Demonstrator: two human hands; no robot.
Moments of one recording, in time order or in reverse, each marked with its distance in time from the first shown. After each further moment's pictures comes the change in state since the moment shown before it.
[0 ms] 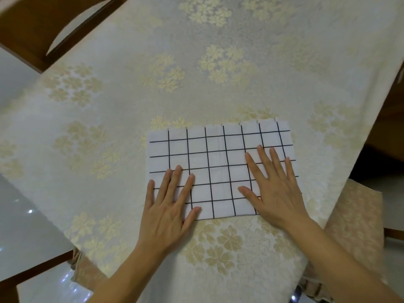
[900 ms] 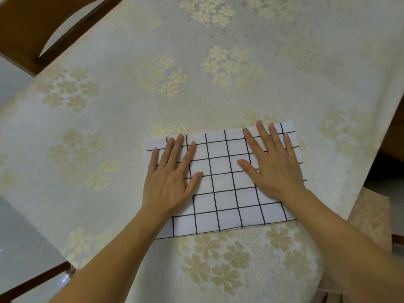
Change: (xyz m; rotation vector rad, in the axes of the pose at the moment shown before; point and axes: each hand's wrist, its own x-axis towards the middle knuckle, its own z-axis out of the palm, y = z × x) left_hand 0.092 -0.027 -0.013 -0.007 0.101 -0.003; right_hand 0.081 0.006 -0.010 -0.012 0.061 0.016
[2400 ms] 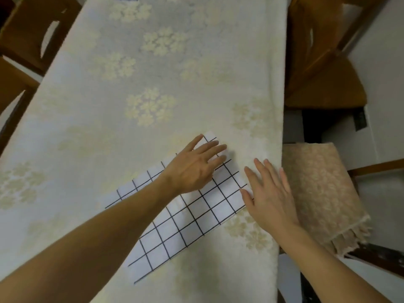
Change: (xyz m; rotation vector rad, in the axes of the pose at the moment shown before) left_hand 0.120 0.152 -0.058 0.250 0.007 1.089; right_hand -0.139 0.031 -0.023 0.083 0.158 0.479
